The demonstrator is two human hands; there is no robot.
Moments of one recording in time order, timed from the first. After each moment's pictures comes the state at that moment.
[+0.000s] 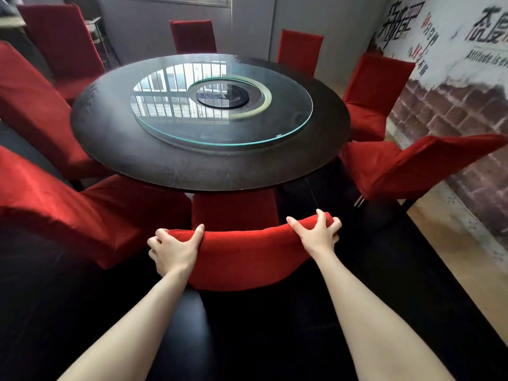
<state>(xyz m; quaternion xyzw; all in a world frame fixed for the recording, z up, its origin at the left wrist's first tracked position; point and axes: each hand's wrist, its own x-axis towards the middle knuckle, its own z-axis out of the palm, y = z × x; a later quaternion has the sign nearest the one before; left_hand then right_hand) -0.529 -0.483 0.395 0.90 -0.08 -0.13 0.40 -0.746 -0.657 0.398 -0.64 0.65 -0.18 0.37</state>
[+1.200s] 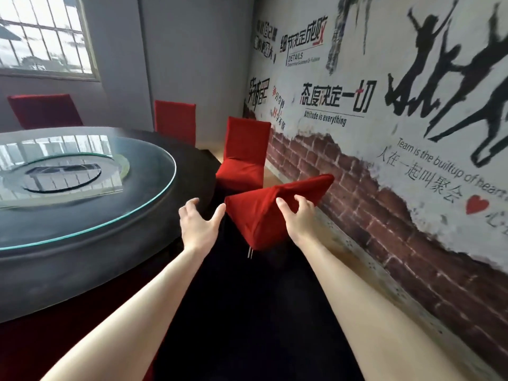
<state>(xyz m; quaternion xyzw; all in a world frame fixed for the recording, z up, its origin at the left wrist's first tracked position) -0.834 -0.860 0.535 0.69 -0.40 -0.22 0.56 -1.036 -0.921 0.553 -0.62 0.62 -0.41 0.26</state>
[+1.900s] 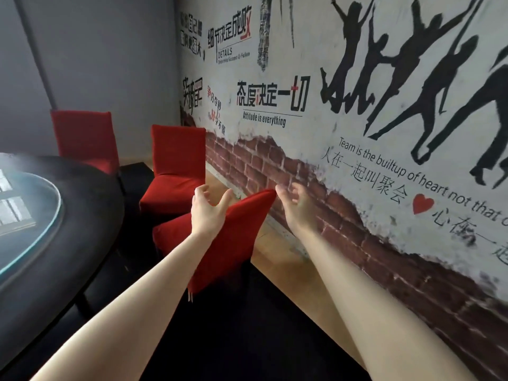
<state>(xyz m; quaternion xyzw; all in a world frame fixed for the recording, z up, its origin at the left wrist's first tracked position) -1.056 -1.189 0.557 0.59 -0.49 -0.31 0.55 -1.247 -1.187 0.573 -0.55 0.64 -0.49 0.21</state>
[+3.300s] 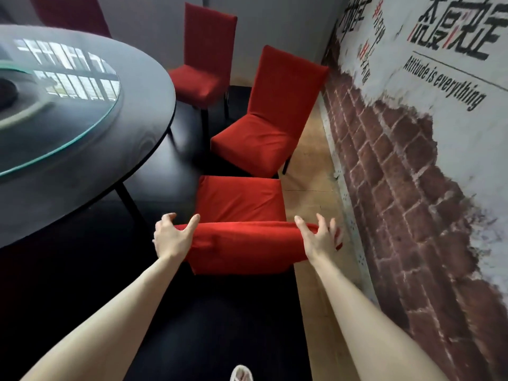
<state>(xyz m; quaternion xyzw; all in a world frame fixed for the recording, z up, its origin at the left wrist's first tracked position) -1.090 -1.497 0.369 0.87 -0.12 -0.19 0.44 -1.329 -1.671 0.372 -0.65 0.64 -0.18 0.35</state>
